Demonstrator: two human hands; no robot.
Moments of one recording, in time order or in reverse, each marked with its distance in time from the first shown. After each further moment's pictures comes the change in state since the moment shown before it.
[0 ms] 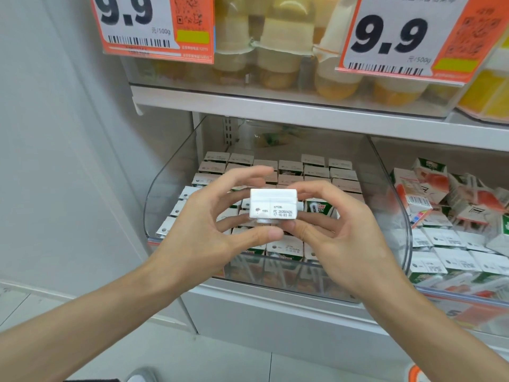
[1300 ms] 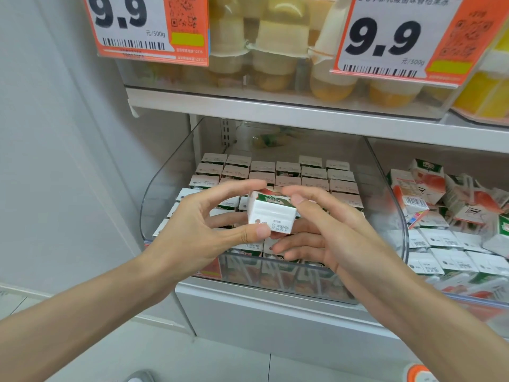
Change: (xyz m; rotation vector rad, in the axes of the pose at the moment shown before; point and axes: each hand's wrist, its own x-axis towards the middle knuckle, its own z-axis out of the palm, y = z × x) left_hand 0.005 -0.005 -0.007 -0.066 -0.012 -0.179; right_hand 0.000 -0.021 -0.001 0.289 -0.057 0.379
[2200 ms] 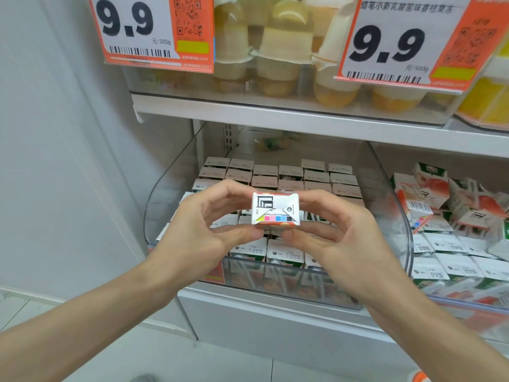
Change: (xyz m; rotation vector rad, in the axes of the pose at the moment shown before) left_hand 0.002 -0.002 -0.002 0.091 0.034 0.107; right_hand 0.008 0.016 -0.008 -0.268 0.040 -0.305
